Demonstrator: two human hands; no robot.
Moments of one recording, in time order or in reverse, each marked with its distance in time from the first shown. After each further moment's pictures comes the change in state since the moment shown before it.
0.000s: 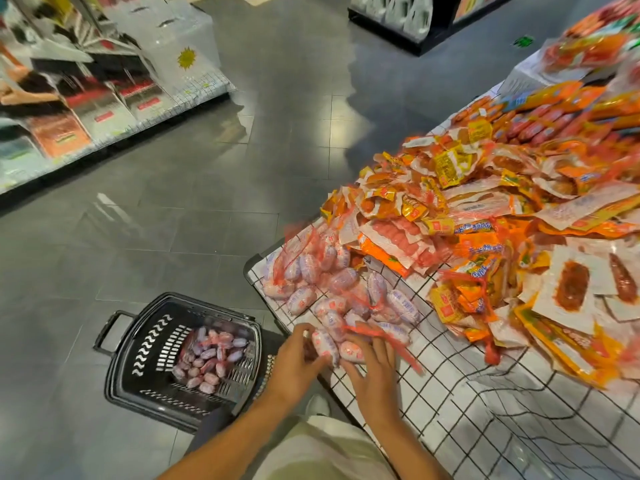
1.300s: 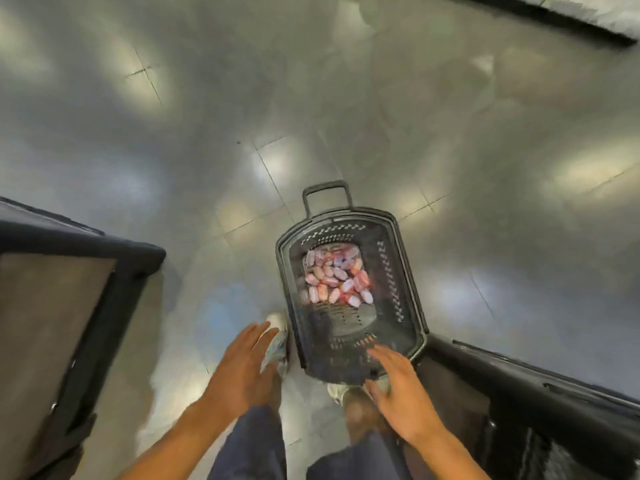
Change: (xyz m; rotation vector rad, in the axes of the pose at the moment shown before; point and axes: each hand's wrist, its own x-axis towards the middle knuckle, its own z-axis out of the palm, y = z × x) left_hand -0.152 -0.406 -0.222 -0.001 0.320 -0.676; right_hand 0.039 -0.213 0.363 -0.430 -1.391 -0.378
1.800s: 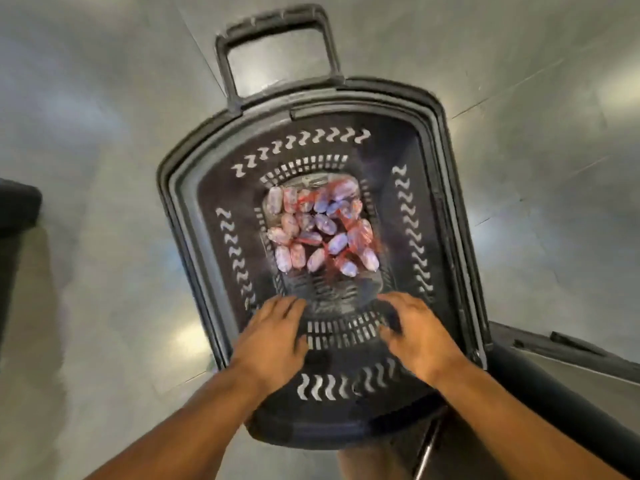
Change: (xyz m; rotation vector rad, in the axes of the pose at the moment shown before) left_hand 0.269 -0.020 0.243 0.185 -0.259 -0.023; right_hand 0.276 0.192 0.071 -0.096 -0.153 0.147
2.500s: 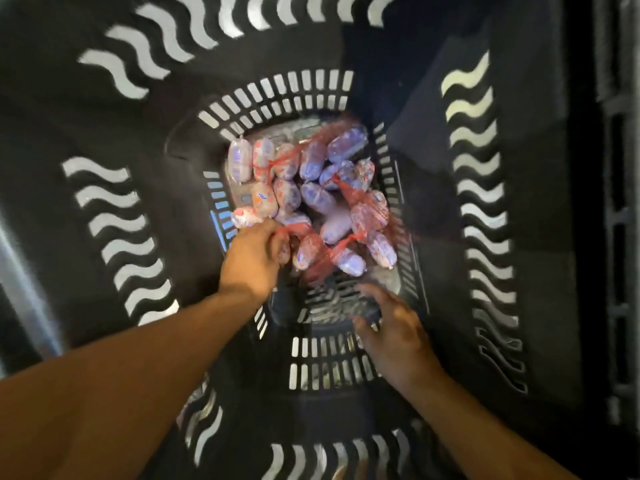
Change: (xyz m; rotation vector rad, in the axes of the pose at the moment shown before) left_hand 0.199 -0.051 0.058 -0.477 0.423 -0.167; right_hand 0.128 0.049 0.107 0.227 0.088 0.024
